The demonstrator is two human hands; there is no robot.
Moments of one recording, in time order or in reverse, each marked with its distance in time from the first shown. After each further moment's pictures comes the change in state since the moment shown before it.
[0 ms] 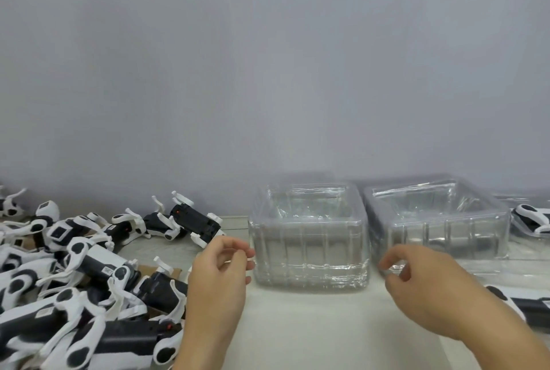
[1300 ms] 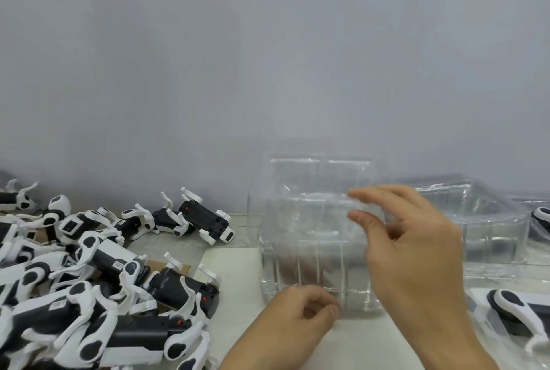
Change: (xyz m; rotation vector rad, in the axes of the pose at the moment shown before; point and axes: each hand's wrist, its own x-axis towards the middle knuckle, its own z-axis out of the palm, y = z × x) left_hand -0.015 -0.023 0.029 0.373 -0.788 0.048; right_hand -0.006 -0.056 0.022 0.523 0.727 -0.537
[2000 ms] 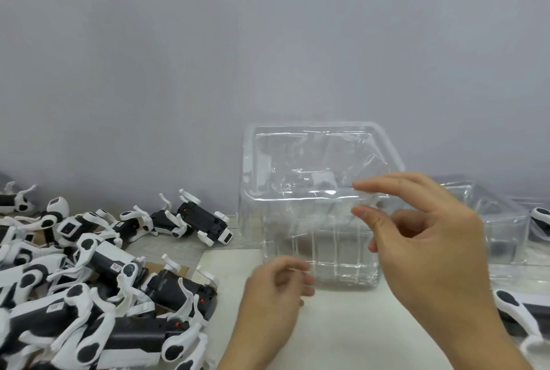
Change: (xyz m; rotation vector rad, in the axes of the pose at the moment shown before) left_hand 0.008 -0.004 -0.002 -0.338 0.457 0.003; right_hand 0.011 -0.018 -0.020 0.163 -0.057 -0.016
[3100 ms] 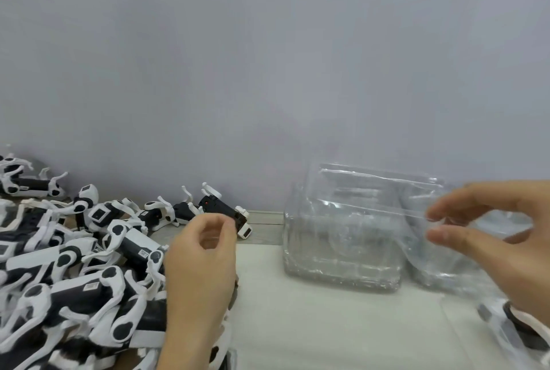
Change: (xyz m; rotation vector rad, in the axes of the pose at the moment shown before) left_hand -0.009 0.039 -0.081 0.110 0.576 0.182; right_hand 0.020 -0.032 -0.066 -0.483 -0.312 0.193
